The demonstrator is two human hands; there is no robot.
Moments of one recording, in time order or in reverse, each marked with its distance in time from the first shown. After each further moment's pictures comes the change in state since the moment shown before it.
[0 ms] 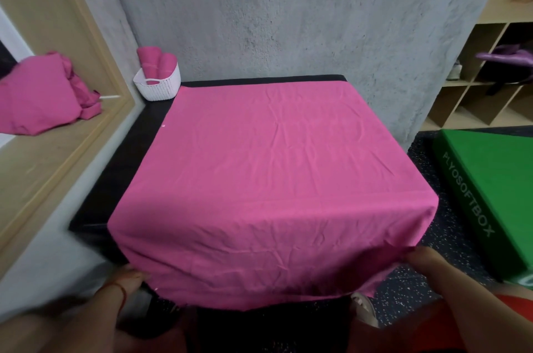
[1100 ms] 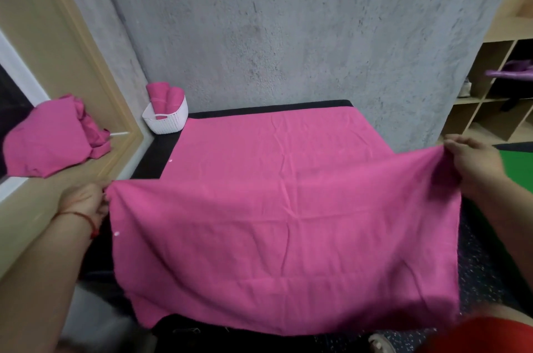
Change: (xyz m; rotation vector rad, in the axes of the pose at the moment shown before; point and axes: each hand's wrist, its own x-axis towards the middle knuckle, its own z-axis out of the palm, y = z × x) left_hand 0.020 0.234 -0.165 -0.653 0.300 0.171; right_hand -0.017 -0.233 -0.178 0.882 0.378 -0.349
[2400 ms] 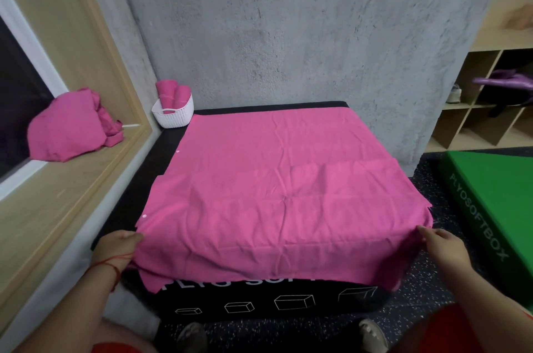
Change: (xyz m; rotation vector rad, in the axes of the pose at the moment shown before) left_hand -0.093 -0.134 -0.034 0.451 -0.049 0.154; right_hand -0.113 0.155 -0.070 -0.416 -0.065 0.190
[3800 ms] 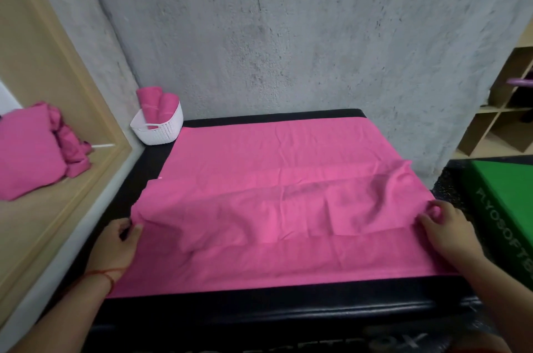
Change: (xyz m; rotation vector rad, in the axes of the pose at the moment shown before) left_hand 0.138 0.069 0.065 0.194 0.038 0.273; right_hand 0.161 -0.089 0.093 -0.541 0.028 -0.346
